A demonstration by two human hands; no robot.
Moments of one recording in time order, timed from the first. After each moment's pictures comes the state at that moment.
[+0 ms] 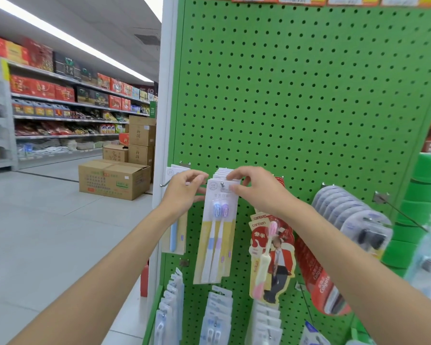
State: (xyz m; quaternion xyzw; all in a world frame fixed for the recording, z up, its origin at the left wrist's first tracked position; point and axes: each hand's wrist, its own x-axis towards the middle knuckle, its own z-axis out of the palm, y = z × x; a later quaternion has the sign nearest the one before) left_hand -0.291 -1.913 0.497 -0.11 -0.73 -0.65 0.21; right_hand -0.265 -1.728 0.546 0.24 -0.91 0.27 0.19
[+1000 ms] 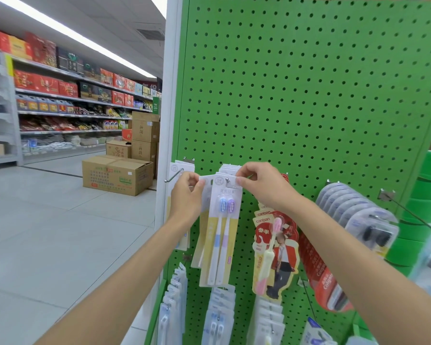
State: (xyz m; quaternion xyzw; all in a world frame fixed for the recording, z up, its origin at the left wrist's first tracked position) left_hand -0.295 -1.901 0.470 -0.03 -0.71 -0.62 0.33; right_hand -0.270 -1.728 0.544 0.23 -0.90 0.31 0.19
